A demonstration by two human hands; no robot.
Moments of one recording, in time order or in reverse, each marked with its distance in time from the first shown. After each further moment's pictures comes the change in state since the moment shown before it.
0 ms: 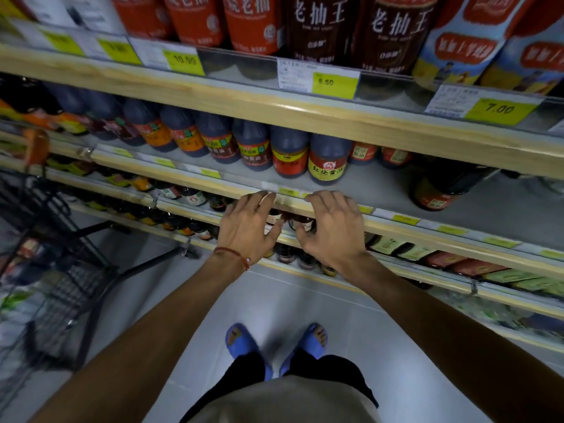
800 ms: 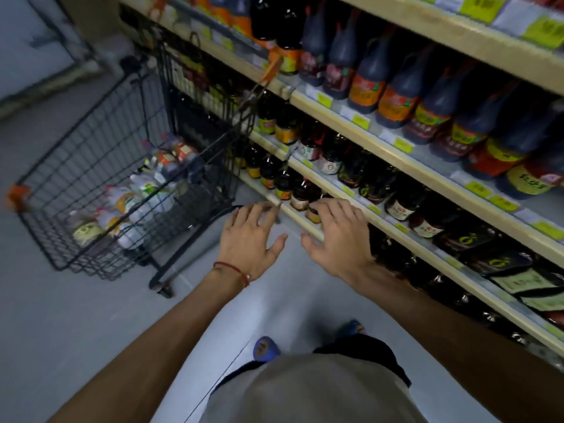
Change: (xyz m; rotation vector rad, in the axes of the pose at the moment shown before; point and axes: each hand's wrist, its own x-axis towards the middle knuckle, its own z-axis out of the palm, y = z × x) left_hand -0.321 -0.254 -0.071 0.072 0.022 -0.378; right_hand -0.083 -0.355 0.070 0.133 -0.123 -0.425
